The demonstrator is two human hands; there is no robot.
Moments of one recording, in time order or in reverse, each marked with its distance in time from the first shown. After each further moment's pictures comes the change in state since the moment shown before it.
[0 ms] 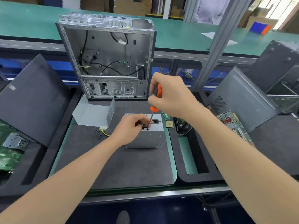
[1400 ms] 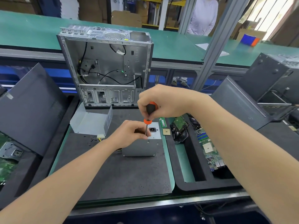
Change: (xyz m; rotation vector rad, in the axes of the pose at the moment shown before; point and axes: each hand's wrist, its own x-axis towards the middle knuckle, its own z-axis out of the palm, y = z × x) left_hand 0.016 -0.008 -0.008 -0.111 -0.157 0.076; right_hand 0.035 -0.005 -0.033 -0.170 -0.627 -0.372
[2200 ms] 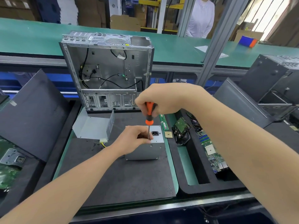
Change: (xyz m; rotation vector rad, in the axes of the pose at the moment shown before) left_hand -0.005 0.004 0.003 0.004 0.029 -0.059; right_hand 0.017 -0.015 -0.025 -0.125 -0.166 0.178
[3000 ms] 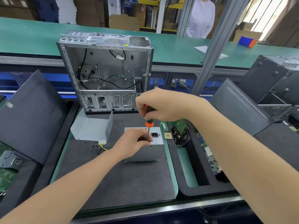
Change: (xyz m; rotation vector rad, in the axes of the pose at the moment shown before) left_hand 0.002 -0.003 0.005 0.101 0.019 0.059; right_hand -0.001 0.002 0.021 0.111 0.167 -0.002
